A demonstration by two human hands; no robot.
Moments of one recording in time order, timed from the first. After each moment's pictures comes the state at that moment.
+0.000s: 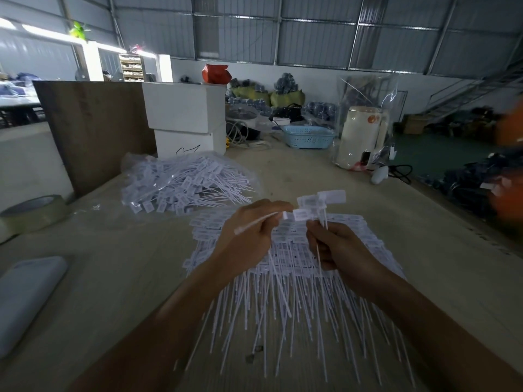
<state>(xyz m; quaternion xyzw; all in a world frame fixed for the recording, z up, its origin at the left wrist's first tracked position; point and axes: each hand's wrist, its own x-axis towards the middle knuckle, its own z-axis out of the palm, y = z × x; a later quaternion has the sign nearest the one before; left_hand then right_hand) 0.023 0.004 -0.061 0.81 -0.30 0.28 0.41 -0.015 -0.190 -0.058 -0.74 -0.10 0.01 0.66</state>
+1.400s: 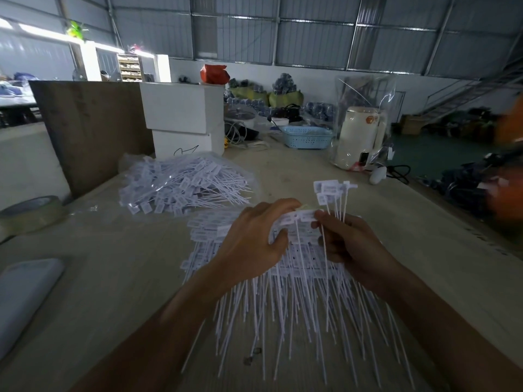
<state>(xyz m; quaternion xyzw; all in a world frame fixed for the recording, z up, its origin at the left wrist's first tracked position) 0.008 -0.003 -0.055 0.83 -0.35 0.27 0.35 -0.008 -0.209 -0.051 -0.67 -0.09 -0.02 0.73</state>
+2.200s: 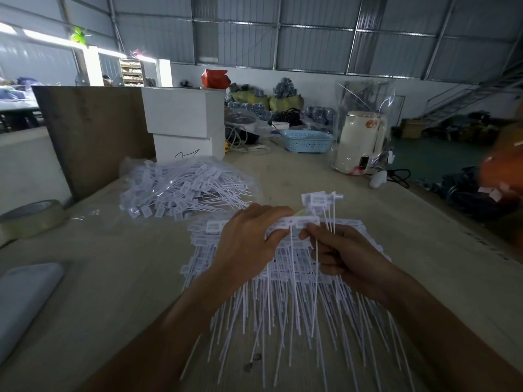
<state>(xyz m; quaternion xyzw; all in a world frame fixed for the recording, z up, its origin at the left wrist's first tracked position) 0.008 -0.001 -0.052 0.83 -0.30 0.37 0.29 -0.013 -0.205 -0.048 -0.67 -0.12 0.09 0.73</state>
